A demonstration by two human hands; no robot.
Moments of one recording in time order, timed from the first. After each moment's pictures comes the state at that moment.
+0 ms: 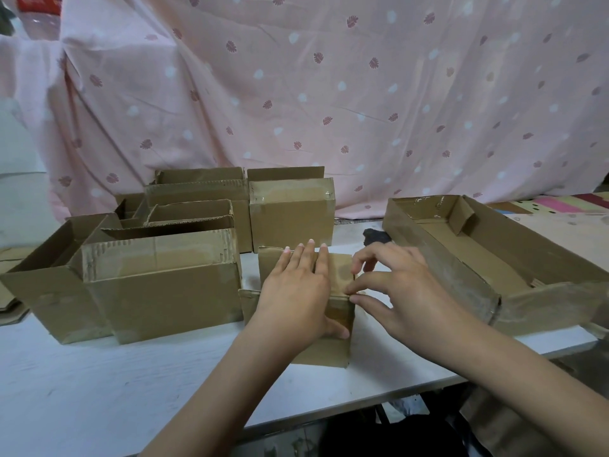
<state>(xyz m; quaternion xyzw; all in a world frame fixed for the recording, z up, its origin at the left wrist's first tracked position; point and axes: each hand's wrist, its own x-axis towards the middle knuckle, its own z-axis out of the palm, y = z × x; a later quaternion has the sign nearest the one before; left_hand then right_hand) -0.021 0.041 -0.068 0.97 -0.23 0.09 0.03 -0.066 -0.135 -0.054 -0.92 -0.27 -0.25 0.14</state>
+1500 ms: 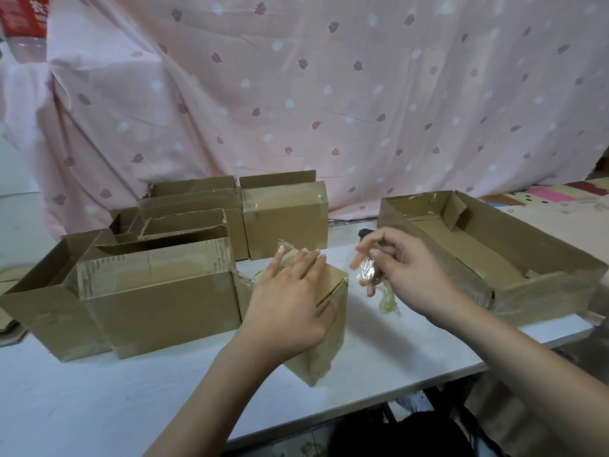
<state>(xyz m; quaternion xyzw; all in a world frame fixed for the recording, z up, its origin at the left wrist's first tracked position) -0.025 0.051 -0.070 0.95 -0.28 0.16 0.04 -0.038 -0.144 -0.050 -0.78 -0.07 -0.12 0.61</state>
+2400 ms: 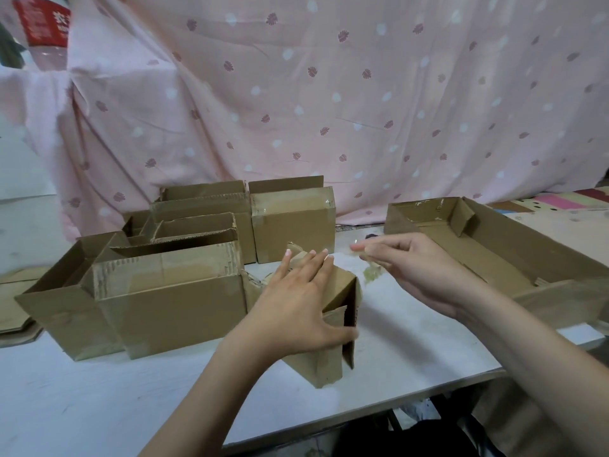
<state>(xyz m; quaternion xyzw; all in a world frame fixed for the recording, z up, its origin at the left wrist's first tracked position) -0.021 0.058 -0.062 0.95 -0.30 0.06 0.06 -0.027 -0.151 -0.033 -0.76 -0.06 0.00 0.65</state>
